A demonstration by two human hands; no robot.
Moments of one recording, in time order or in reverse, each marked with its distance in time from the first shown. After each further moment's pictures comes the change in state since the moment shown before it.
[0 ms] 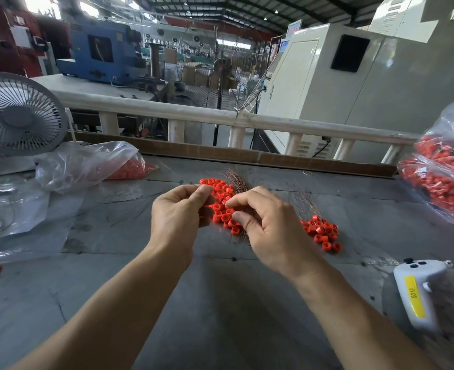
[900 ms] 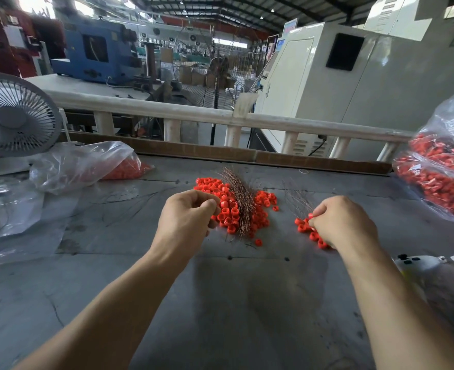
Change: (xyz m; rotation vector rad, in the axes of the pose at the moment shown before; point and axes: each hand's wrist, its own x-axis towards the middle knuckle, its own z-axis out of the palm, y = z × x) left_hand 0.001 -0.009 0.001 0.428 -0.105 0.100; right_hand 0.002 0.085 -0.062 -0.372 0.052 0.948
